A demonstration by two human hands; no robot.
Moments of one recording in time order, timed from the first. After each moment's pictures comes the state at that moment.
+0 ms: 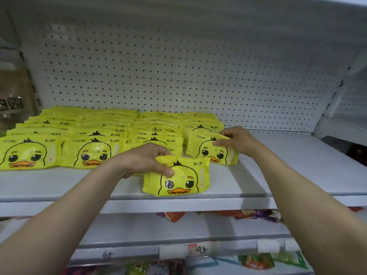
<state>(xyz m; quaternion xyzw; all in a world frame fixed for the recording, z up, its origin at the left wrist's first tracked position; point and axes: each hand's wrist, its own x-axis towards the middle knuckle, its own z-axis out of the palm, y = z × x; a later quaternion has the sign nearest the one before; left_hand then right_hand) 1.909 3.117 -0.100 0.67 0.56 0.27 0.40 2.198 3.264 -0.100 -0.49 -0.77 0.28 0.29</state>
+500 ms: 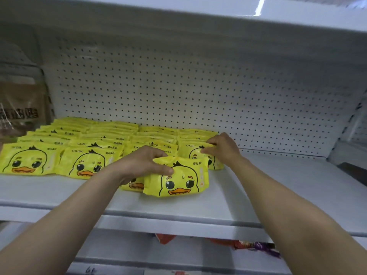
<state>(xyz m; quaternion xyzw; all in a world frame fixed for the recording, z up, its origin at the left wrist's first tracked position) 1.929 3.140 -0.090 0.63 0.58 0.35 0.38 2.165 3.333 -0.108 -0.46 -0.84 0.06 0.29</state>
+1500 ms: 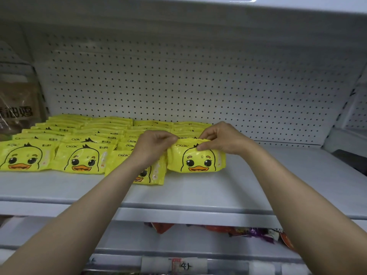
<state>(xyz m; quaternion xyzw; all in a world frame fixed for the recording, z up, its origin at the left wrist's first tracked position) 1.973 3.166 -0.094 0.60 0.58 0.52 0.18 2.194 3.265 -0.058 -0.37 -0.84 0.30 0.24</state>
